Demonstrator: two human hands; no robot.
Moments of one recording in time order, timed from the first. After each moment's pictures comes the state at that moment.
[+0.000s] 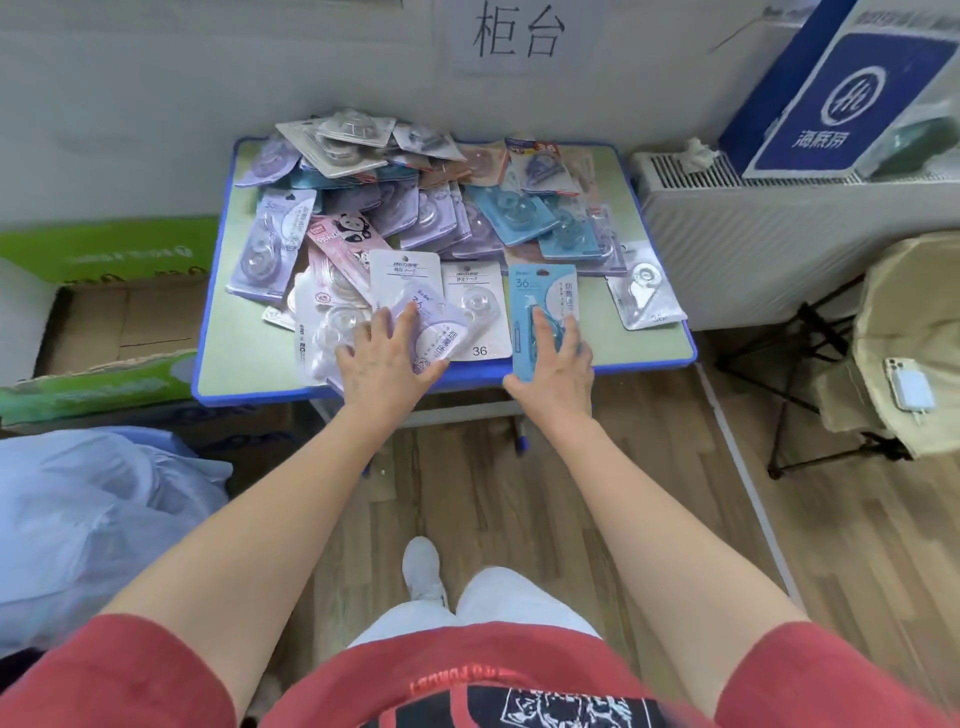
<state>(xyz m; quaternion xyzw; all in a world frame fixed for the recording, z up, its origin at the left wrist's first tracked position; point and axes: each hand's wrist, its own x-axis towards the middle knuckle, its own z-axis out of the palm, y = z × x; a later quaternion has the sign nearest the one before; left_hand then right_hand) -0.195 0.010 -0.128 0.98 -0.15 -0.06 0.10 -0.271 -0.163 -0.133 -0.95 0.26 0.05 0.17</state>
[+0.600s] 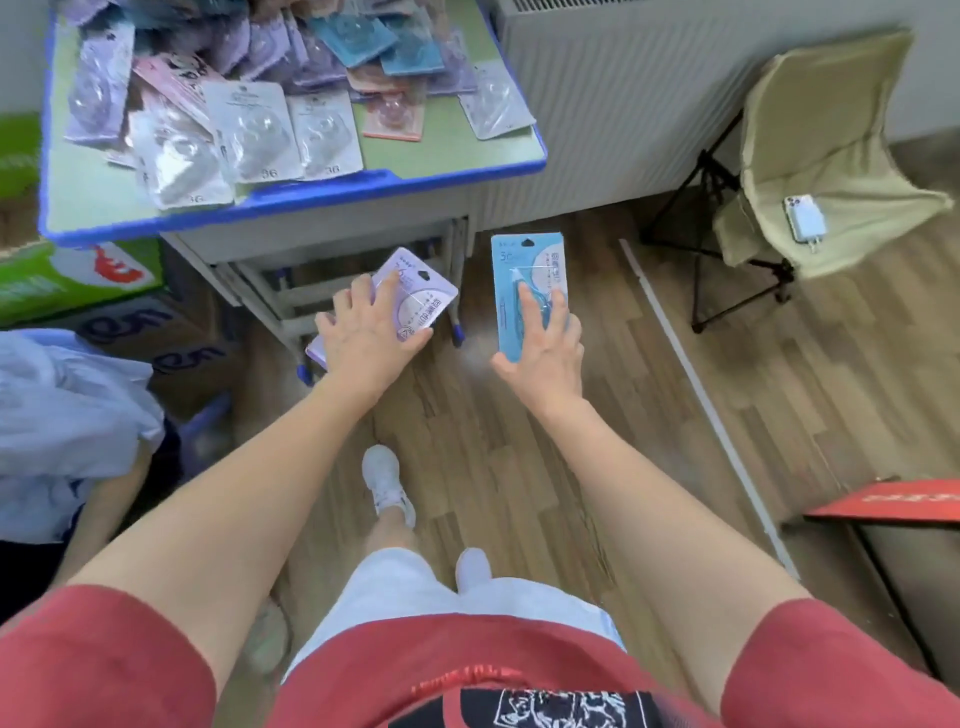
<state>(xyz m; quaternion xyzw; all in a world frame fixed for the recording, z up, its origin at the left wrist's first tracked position) -0.443 -0.034 -0.140 0.97 -0.21 -0.09 0.10 -0.558 -0.186 -0.156 -0.94 0.31 0.03 0.15</state>
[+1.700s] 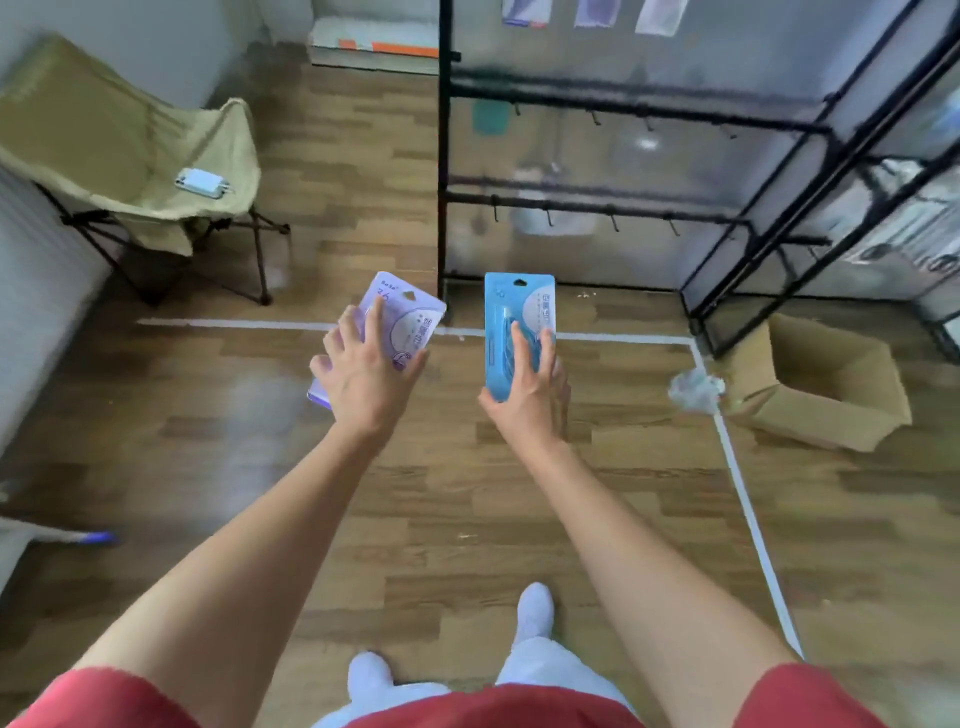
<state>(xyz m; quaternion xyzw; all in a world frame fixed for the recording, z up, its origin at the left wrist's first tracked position) -0.952 -0.144 -0.097 0.70 -0.68 -0.11 0.18 -1.112 -0.093 -0.117 -0.56 0.80 -0.18 0.14</state>
